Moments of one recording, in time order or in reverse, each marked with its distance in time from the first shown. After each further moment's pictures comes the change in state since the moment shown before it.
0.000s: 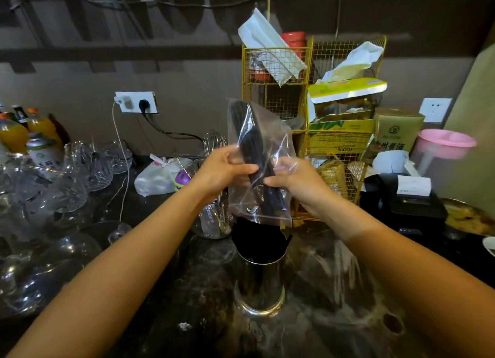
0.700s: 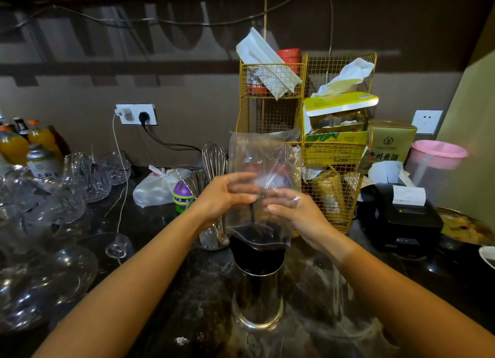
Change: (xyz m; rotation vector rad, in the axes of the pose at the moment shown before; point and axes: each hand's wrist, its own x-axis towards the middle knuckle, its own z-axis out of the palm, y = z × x) left_hand -0.011 -0.019 0.004 0.059 -0.079 -0.032; right_hand -0.020 0.038 -0.003 0.174 -0.057 -0.057
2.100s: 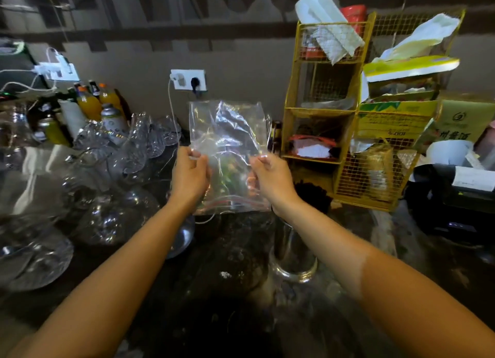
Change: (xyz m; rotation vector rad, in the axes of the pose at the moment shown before) left_hand -0.100 -0.030 -0.065 0.269 0.840 0.009; right_hand 0.001 -0.008 0.131 -0.131 0.094 -0.034
